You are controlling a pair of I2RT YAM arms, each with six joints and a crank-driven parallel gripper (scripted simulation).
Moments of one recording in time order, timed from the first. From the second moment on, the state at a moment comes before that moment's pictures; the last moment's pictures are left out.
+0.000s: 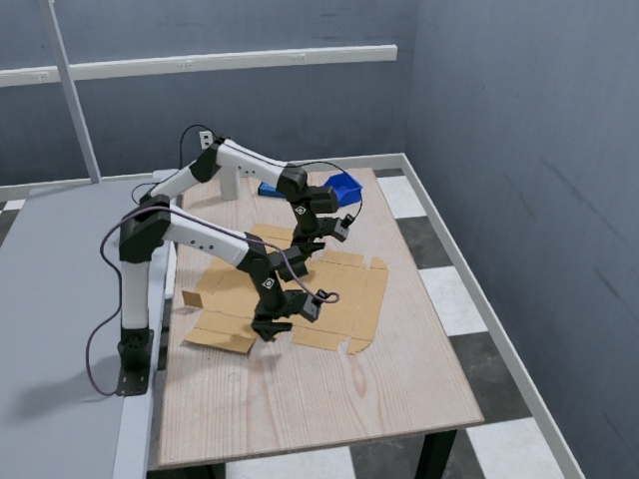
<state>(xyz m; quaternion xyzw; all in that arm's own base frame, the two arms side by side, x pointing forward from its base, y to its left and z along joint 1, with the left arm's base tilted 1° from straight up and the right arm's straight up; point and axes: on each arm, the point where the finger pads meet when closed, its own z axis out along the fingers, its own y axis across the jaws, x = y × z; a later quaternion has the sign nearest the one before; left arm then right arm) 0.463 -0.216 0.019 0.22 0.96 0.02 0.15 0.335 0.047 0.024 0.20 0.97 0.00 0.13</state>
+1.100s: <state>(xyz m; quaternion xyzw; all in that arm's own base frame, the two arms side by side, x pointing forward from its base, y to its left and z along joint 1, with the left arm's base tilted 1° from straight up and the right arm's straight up) 0.463 -0.216 0.019 0.22 0.96 0.02 0.15 0.339 0.055 0.019 0.20 0.97 0.03 0.14</state>
